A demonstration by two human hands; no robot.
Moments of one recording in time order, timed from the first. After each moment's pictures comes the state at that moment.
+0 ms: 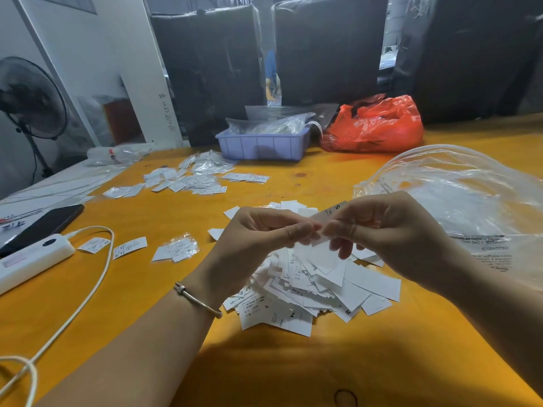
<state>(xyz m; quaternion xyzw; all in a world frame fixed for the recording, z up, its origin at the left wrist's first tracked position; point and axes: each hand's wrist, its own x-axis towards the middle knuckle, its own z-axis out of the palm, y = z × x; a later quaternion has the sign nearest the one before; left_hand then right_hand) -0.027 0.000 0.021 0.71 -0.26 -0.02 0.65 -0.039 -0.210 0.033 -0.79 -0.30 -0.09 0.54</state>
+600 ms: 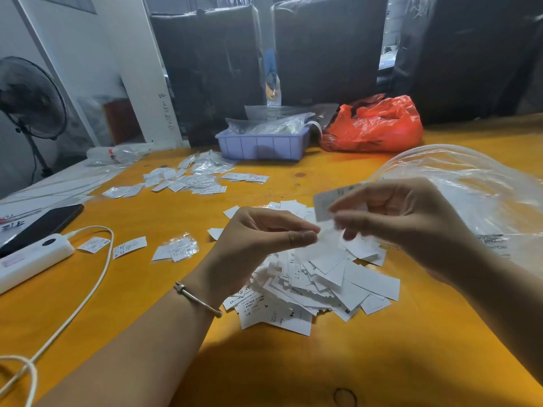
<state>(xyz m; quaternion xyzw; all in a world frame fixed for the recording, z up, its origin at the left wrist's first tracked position) -0.026 0.001 0.021 0.69 -0.26 -0.05 0.67 -0.041 -0.219 0.042 -0.75 -0.29 -0.12 0.58</state>
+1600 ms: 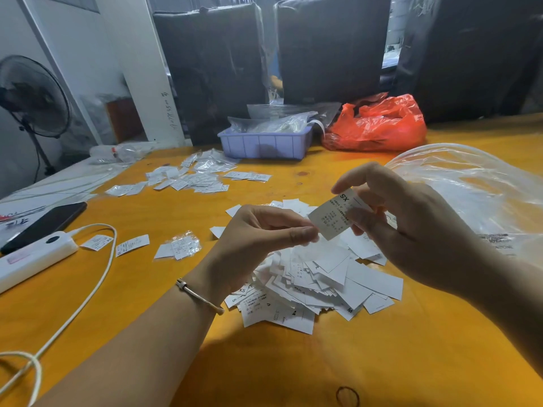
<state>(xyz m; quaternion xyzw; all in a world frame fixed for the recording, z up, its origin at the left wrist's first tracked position) -0.031 0.001 0.026 0.71 -0.22 -0.06 0.66 -0.056 -0.212 0.049 -0.85 -0.32 -0.28 0.30</state>
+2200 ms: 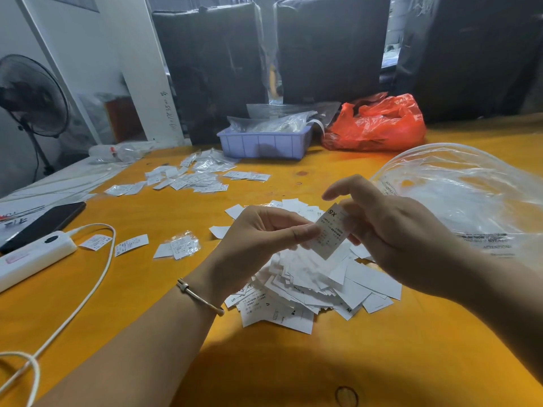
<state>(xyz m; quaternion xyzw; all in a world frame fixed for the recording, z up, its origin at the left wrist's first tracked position) -0.031 -0.004 0.025 0.73 -0.23 -0.05 0.64 -0.048 -0.214 0.038 -0.89 -0.33 -0.21 0.25</state>
